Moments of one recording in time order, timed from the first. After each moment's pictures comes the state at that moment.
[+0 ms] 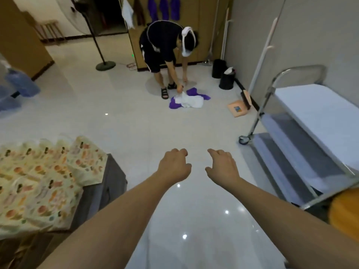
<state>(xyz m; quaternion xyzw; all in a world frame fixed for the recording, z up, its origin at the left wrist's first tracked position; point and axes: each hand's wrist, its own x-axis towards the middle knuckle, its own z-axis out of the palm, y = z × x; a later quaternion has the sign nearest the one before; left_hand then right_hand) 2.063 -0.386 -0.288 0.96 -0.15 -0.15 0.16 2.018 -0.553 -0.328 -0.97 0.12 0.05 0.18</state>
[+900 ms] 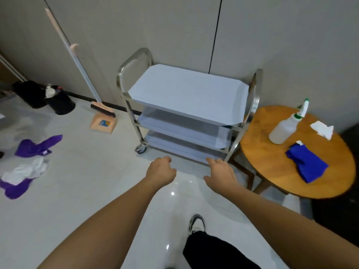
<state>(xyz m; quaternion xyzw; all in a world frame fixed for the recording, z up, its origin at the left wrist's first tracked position) 2.287 -0.763 -0.379 0.78 -0.53 -0.31 0.06 2.079 -0.792 -0.389 -0.76 0.61 0.05 0.23</state>
